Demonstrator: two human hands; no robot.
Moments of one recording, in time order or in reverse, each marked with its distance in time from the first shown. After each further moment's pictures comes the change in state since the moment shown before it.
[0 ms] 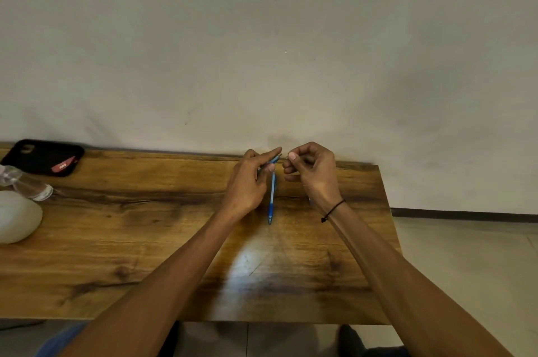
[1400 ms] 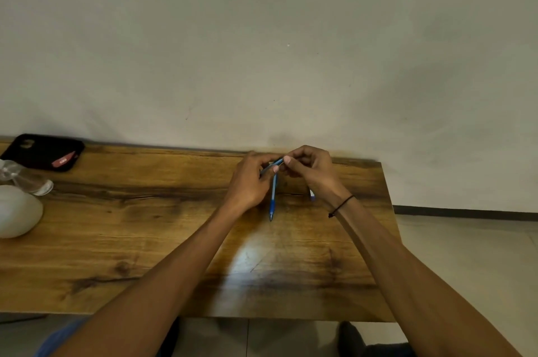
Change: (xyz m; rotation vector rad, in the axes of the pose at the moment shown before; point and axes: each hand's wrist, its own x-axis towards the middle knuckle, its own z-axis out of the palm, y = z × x) left_hand 0.000 0.003 0.000 0.041 -0.066 -0.059; right_hand 0.004 0.000 -0.008 -0.045 -0.198 0.070
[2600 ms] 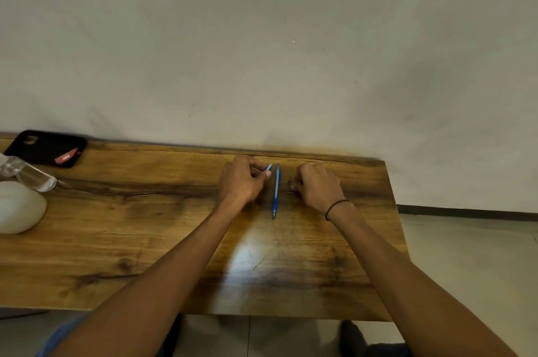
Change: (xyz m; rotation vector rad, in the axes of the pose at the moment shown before) left_hand 0.006 -0.032 0.001 0.103 0.112 -0.259; right_hand 0.002 0.032 0.001 -1.196 -0.082 -0.017
